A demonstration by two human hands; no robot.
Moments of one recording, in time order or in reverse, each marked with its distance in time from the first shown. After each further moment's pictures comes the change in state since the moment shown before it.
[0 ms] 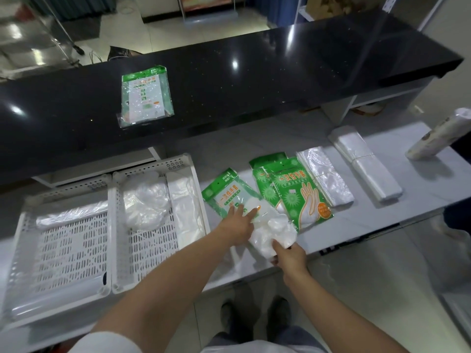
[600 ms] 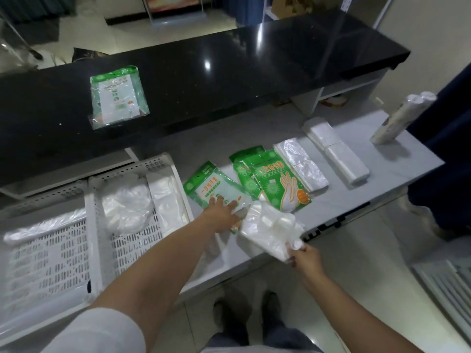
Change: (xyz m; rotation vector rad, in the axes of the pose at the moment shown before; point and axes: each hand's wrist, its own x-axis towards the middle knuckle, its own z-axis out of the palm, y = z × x) left_hand 0.026 -0.018 0.005 0.039 -0.089 -0.051; right_hand -0.024 0.007 -0.074 0.007 0.094 -0.006
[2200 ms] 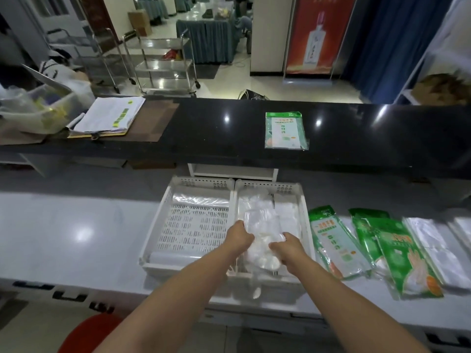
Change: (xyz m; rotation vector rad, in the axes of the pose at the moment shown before) left_hand -0.207 -0.202 0.014 -1.104 0.529 -0.507; right_hand -0.140 -0.040 0.302 -0.566 -0.584 -0.208
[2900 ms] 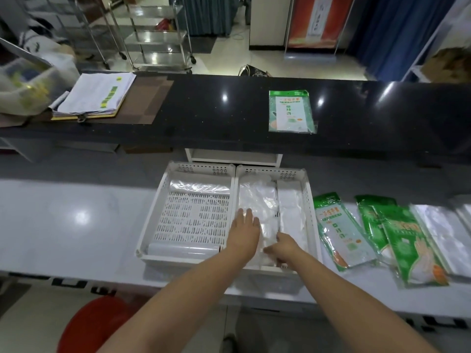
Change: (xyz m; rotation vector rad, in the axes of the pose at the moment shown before) left_hand 0.006 -0.029 0.030 0.793 0.050 0.392; right_hand 0.023 0.021 0.018 -0.430 -0.151 0.034
